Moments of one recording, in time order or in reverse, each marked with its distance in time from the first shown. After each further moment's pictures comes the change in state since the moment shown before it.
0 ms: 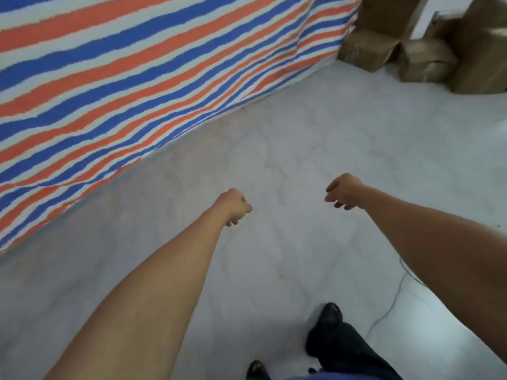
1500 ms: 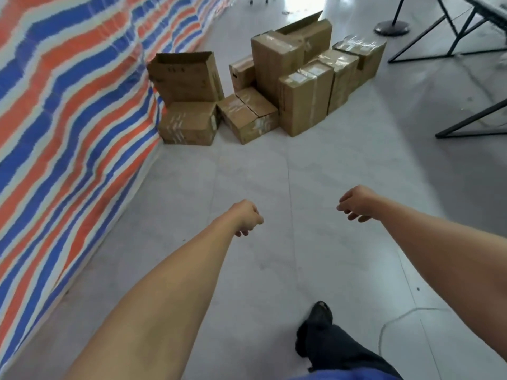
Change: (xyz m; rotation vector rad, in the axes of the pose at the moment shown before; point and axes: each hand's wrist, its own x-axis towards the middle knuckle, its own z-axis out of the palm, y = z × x) left_hand 0.662 1.005 0.124 0.501 -0.409 0.452; right_hand 0.602 0.318 -0.783 0.449 0.313 0.497
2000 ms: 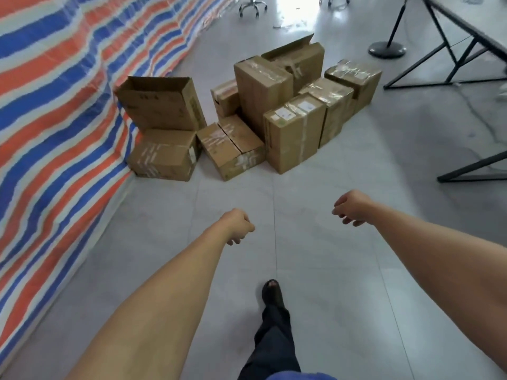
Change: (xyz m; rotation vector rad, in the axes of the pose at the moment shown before) left_hand 0.296 0.188 -0.167 -0.039 -0.011 -0.019; right_hand 0.300 -0.139 -0.209 -0.027 0.021 -0.012
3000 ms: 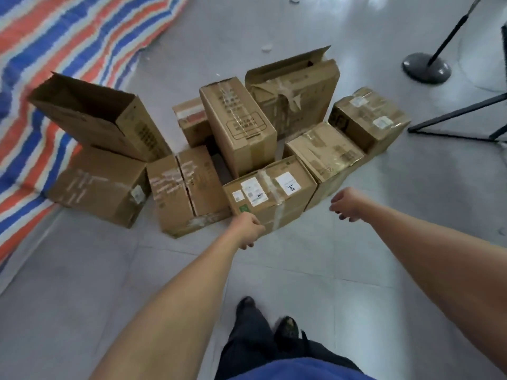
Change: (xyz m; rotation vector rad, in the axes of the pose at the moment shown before) left_hand 0.545 0.438 -0.236 -0.286 -0.053 -0.074; right_hand 0.623 -0.226 -0.407 -0.219 -0.074 0.003
